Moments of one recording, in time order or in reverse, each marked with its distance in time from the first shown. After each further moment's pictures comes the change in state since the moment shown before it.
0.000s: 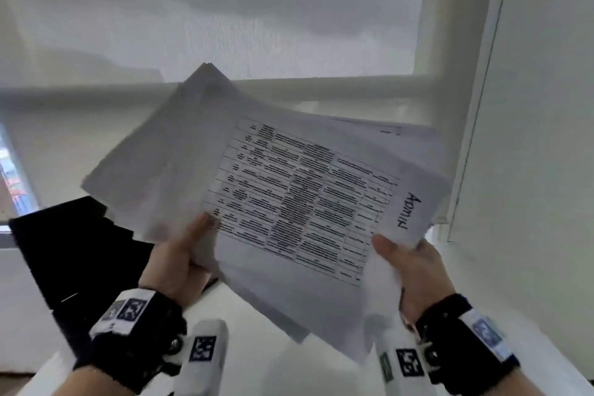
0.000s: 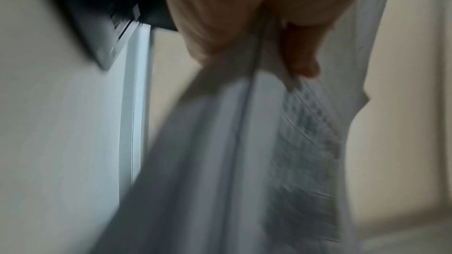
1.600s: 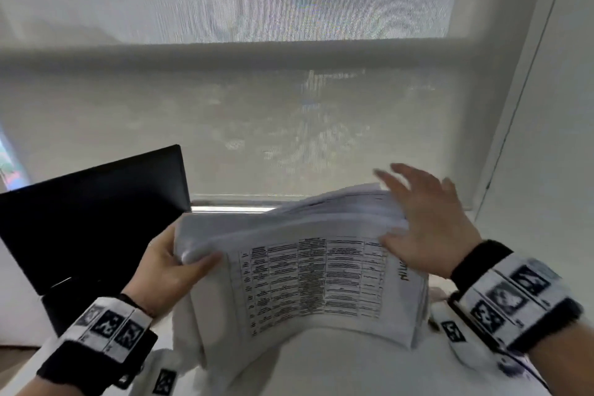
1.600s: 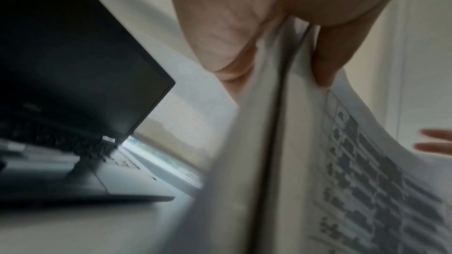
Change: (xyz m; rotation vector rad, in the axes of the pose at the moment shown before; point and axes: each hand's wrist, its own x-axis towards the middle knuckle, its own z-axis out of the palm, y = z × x) left_hand 0.021 -0.024 -0.072 0.799 -0.215 0.362; right_hand 0.050 -0.022 0.017 -1.816 -0.248 -0.496
